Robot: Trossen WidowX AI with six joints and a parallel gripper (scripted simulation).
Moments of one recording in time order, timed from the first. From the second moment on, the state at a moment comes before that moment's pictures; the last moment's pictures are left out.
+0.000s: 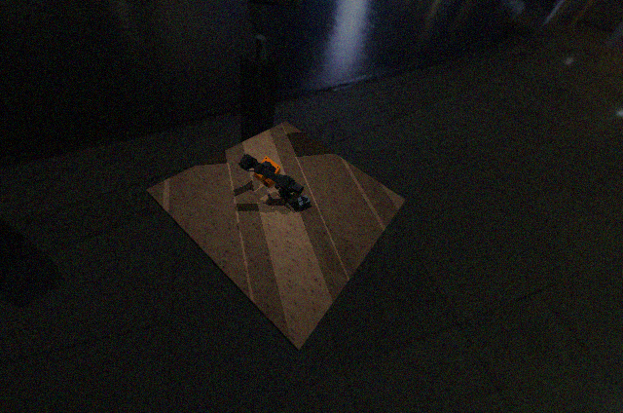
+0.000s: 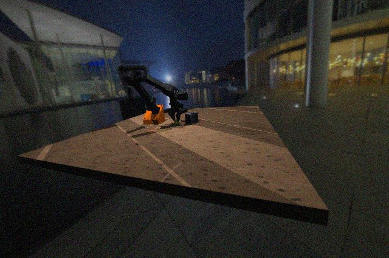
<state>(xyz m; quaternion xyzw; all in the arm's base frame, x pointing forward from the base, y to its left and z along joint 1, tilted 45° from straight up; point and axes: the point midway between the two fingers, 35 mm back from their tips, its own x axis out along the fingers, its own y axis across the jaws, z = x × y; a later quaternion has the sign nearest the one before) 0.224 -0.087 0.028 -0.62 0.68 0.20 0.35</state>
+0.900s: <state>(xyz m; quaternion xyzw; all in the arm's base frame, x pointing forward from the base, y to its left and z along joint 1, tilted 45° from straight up) 0.220 -0.097 0.018 -0.62 0.68 0.20 0.34</state>
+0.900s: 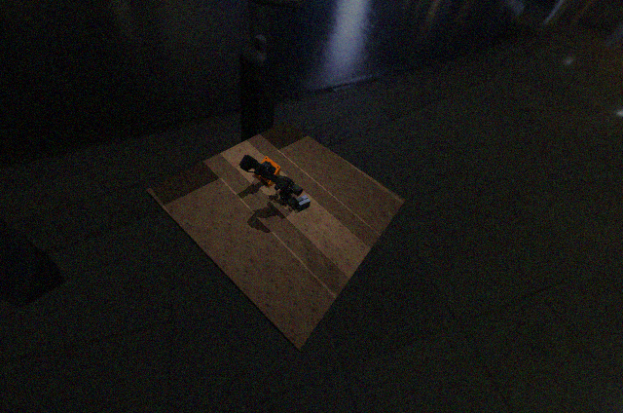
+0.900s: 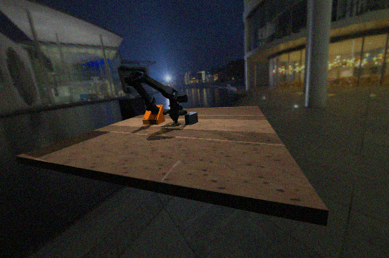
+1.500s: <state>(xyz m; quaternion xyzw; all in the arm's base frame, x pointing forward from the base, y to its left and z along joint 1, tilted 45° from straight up) 0.224 -0.067 0.043 -0.62 0.68 0.20 0.33</state>
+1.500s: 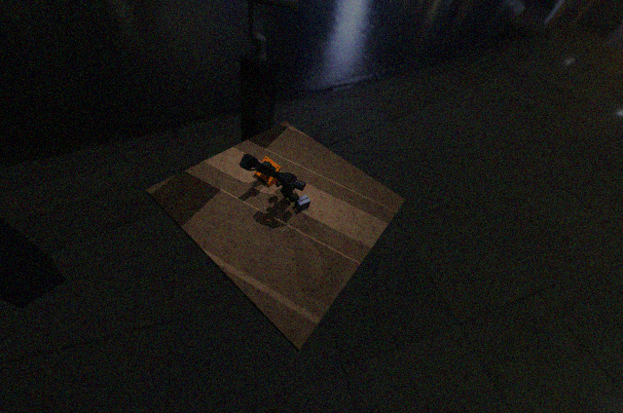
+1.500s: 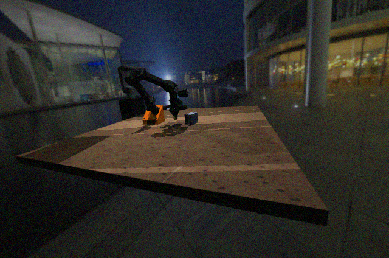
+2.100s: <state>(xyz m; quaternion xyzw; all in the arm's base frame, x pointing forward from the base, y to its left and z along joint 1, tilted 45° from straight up) 0.221 -0.037 0.076 -0.62 0.68 0.20 0.33</state>
